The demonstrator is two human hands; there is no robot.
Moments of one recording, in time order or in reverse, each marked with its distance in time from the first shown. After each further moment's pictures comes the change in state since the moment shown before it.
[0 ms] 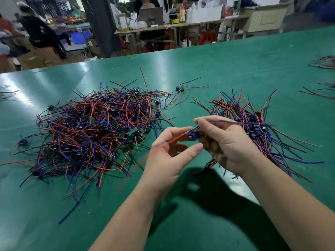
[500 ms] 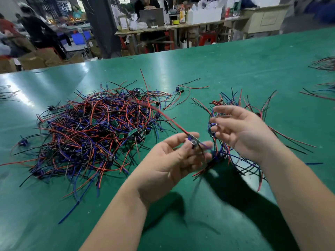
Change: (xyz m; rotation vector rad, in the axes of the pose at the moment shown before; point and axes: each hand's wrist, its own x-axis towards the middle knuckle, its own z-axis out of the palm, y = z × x) left_hand -0.001 0.014 -0.007 -0.491 -0.288 -0.385; right_hand 0.012 -0.028 -0.032 -0.152 0.161 0.045
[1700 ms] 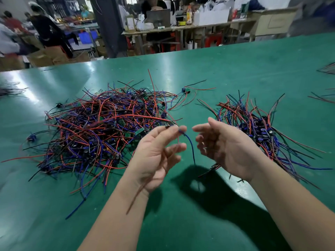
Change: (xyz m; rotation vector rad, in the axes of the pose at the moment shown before) left_hand 0.000 0.019 -0.011 0.026 0.394 0.085; right_hand -0.018 0.018 0.034 0.033 -0.266 0.194
